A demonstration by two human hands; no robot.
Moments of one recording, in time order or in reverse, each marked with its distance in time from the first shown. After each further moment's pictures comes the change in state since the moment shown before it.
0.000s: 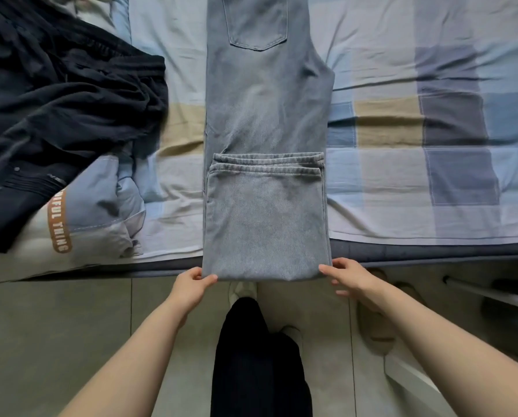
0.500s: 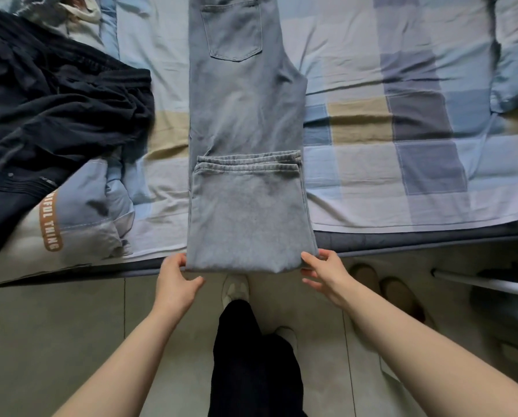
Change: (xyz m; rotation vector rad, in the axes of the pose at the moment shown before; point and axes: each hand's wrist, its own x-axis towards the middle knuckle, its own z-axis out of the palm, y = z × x) left_hand -0.042 0.009 0.003 0.197 0.251 0.380; right_hand -0.013 0.016 0.025 0.574 0.091 -0.050
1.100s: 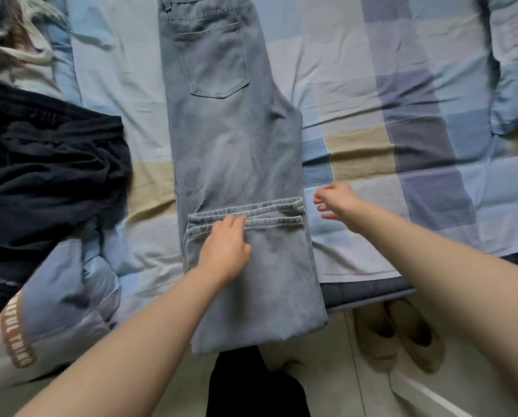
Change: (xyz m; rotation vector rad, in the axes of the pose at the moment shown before) left_hand 0.147 0.160 0.024 0.482 -0.273 0.465; right_hand 0.079 -0.234 0.032 -0.344 0.106 -0.203
